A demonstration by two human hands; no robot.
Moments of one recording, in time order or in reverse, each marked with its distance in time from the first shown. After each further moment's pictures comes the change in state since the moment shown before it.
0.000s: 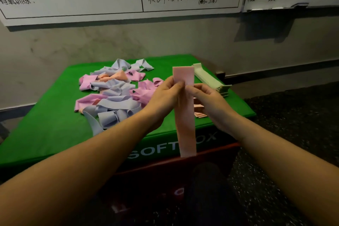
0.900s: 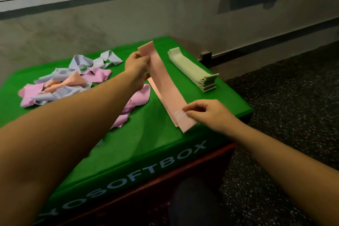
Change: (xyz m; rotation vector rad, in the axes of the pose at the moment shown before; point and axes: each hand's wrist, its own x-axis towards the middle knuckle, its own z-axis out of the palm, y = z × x) left_hand 0.242 -0.081 0.011 -0.097 0.276 -0.274; right_hand 0.066 0.082 -0.112 -0.557 0.013 0.071
